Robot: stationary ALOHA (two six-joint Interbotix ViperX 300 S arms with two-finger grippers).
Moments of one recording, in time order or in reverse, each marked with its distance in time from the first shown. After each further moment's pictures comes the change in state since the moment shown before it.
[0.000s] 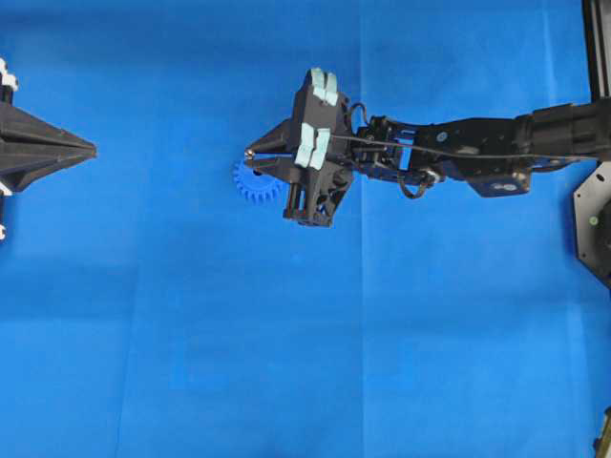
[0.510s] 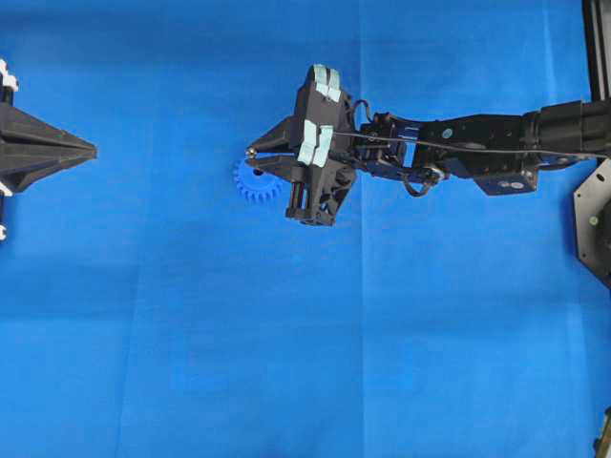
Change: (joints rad) left arm 0.000 0.000 0.005 0.000 0.002 0.000; right arm -0.002 -0.012 0.000 -0.002 0.029 -0.002
